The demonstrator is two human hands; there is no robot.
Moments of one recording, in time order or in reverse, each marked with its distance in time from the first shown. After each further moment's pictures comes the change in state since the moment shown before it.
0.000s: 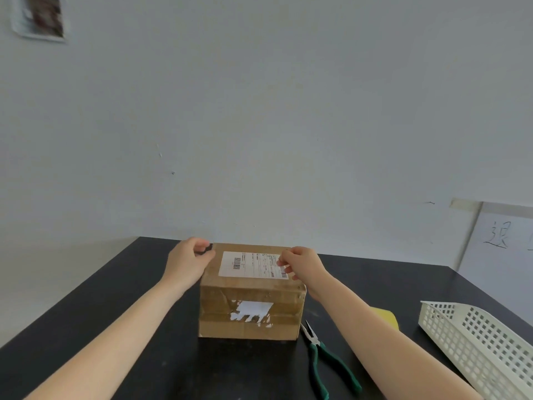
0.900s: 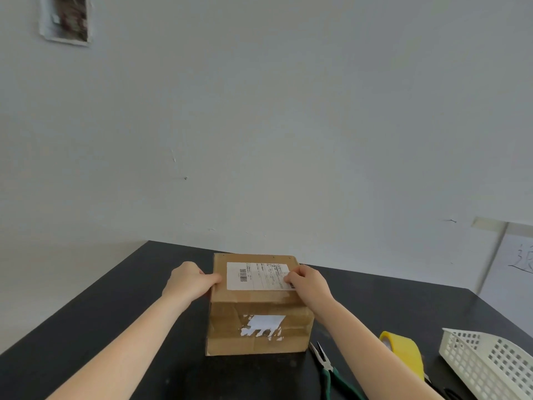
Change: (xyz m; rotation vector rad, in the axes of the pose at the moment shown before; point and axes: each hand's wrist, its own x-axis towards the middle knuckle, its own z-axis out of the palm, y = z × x) left_hand 0.018 -0.025 0.005 0.137 -0.113 -0.361; right_hand 0.027 0.019 0.020 -0.201 0.007 -0.065
